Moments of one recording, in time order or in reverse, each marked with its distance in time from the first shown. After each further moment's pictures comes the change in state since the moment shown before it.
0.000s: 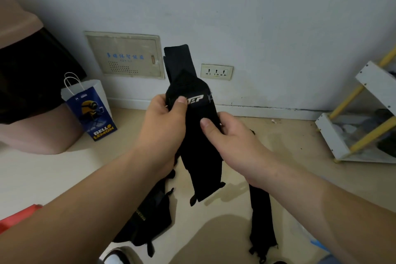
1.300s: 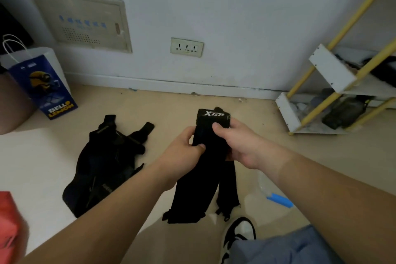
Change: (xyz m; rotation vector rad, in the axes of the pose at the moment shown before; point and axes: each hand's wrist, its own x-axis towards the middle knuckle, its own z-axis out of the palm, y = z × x) left_hand -0.035 -0.130 0.019 0.386 -0.484 -0.306; right_hand -0.027 0.088 -0.057 0.063 0.216 0.472
